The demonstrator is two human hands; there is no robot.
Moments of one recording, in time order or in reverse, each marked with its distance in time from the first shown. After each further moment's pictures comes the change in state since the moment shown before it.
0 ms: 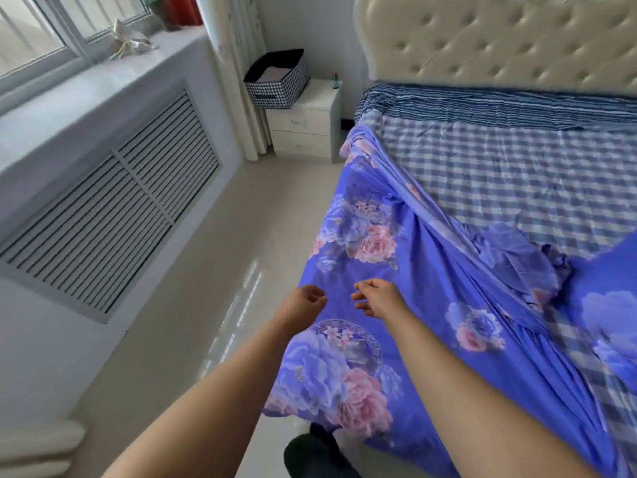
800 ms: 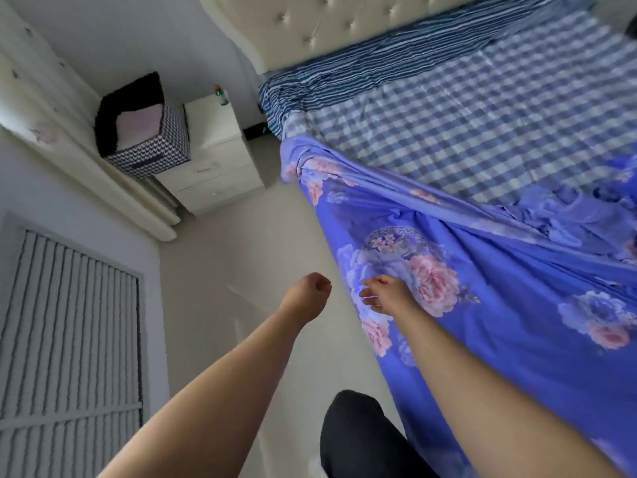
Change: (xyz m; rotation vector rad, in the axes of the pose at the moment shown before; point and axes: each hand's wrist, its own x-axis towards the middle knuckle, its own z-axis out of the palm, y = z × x) left_hand 0.531 0.050 -0.256 0.450 -0.367 0.281; right_hand 0.401 -0.236 0.181 0.493 0.427 0.234
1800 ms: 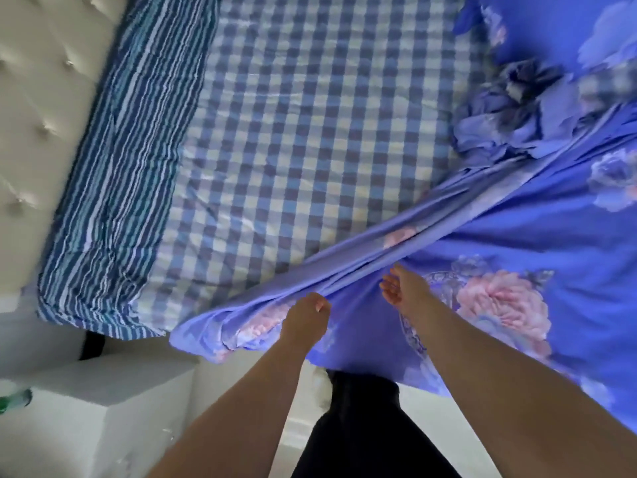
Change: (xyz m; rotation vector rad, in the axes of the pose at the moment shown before) left_hand 0.555 0.219 -0.059 0.708 -0.603 0.493; right_hand 0.427 -0.185 -0.044 1.330 0.755 0.342
